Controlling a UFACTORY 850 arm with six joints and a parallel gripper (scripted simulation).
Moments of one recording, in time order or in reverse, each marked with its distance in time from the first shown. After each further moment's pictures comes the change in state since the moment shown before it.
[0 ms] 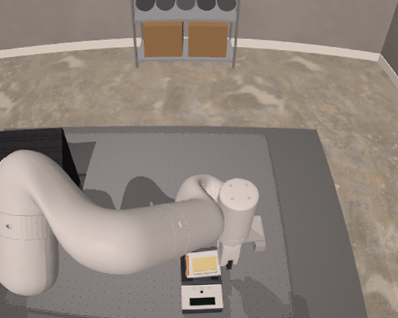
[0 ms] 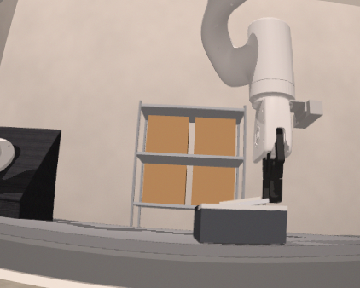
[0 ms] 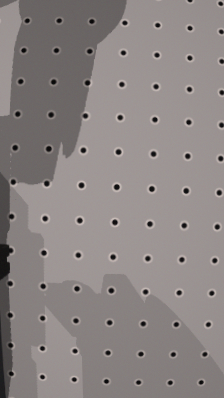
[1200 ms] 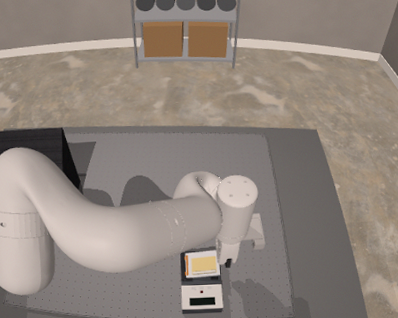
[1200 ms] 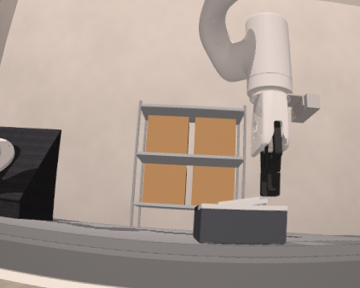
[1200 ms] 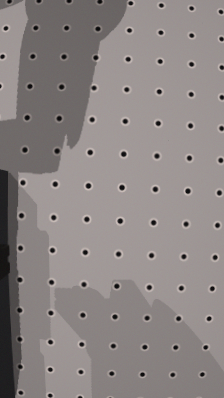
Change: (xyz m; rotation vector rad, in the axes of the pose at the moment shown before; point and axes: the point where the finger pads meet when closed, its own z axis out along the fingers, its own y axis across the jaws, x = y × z) arm -0.004 0.000 -0.011 0.000 0.000 0.000
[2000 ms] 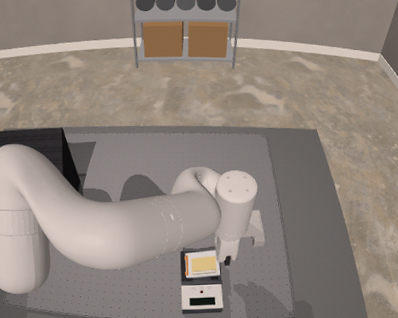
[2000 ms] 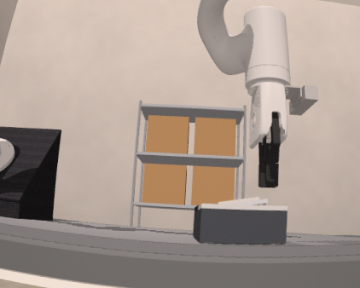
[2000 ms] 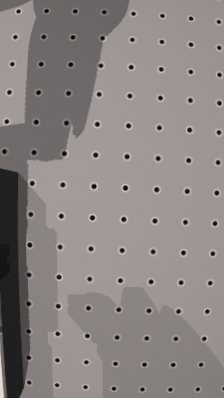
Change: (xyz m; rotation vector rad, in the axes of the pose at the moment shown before) arm -0.003 0.000 -0.015 0.000 0.000 0.000
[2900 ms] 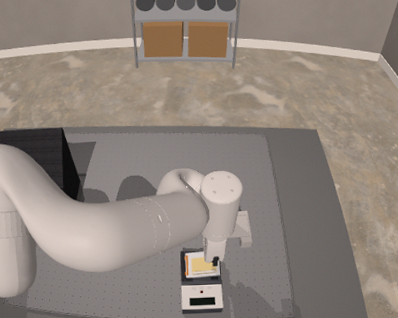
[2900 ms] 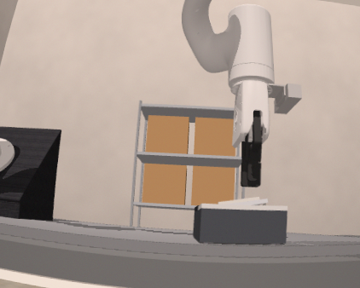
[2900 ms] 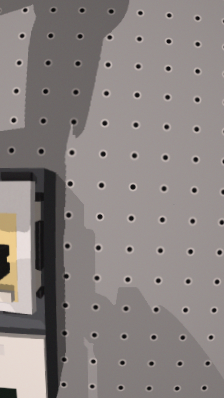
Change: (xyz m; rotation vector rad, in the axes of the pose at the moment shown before) arm -0.031 0.000 0.000 0.000 0.000 0.000
